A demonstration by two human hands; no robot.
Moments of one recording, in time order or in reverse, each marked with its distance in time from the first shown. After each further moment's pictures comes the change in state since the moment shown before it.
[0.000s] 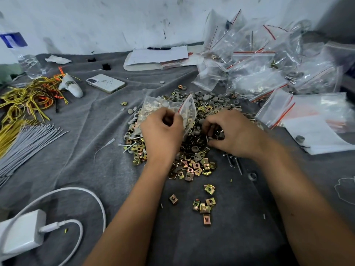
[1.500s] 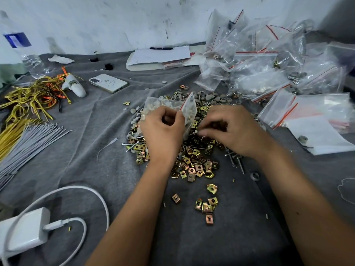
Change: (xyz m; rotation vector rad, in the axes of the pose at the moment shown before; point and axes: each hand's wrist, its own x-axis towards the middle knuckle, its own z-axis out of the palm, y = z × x) left_hand 0.000 -0.003 0.000 -0.083 0.062 0.012; right_hand 0.002 0.002 0.004 0.168 0.192 -0.175
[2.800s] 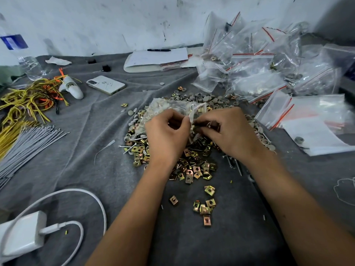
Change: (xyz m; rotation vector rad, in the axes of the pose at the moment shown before) left_hand -0.004 0.004 0.000 0.060 -0.130 0.071; right_hand 0.001 -0.001 0.013 -0.078 0.166 0.043
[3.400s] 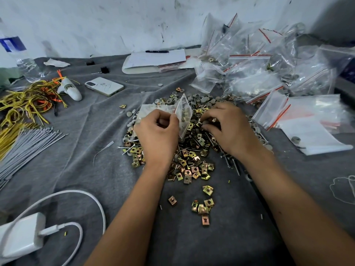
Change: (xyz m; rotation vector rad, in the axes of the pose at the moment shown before) left_hand 0.004 0.000 -0.002 -0.052 0.172 -0.092; right_hand 0.002 0.013 0.004 -0.193 0.030 0.134
